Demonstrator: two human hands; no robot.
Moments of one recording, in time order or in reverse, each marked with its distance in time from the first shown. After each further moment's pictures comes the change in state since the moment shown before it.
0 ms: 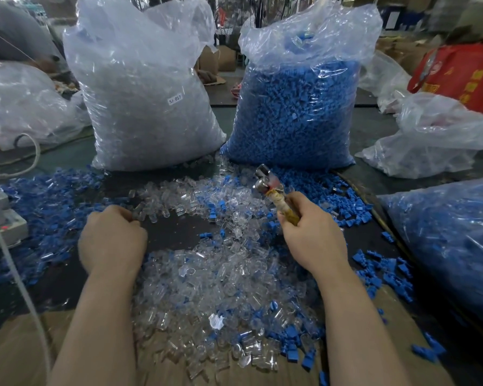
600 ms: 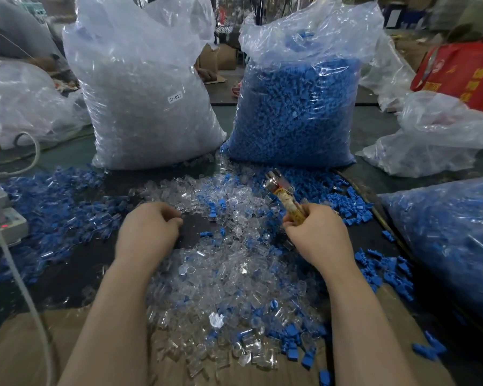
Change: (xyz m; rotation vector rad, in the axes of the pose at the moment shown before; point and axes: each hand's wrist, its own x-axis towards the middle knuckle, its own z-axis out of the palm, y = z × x) left_hand -0.013 0.024 0.005 -0.127 -0.223 0.236; right_hand 0.008 0.009 0.001 -0.040 -0.027 0.224
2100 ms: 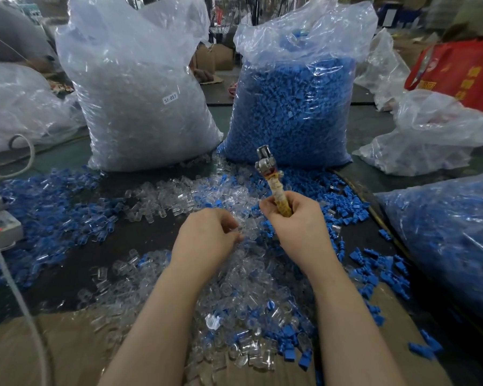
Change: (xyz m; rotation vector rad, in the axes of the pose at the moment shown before) left_hand -0.027 0.052 0.040 -0.066 -0.174 0.230; right_hand -0.007 -0.018 0.008 0.608 -0.034 -0.153
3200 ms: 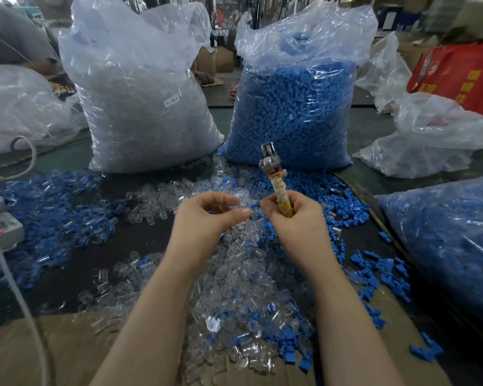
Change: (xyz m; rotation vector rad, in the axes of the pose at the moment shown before) left_hand -0.003 0.008 -0.011 -0.889 0.033 -0.035; right_hand -0.002 -0.005 0.000 0.049 0.042 -0.005
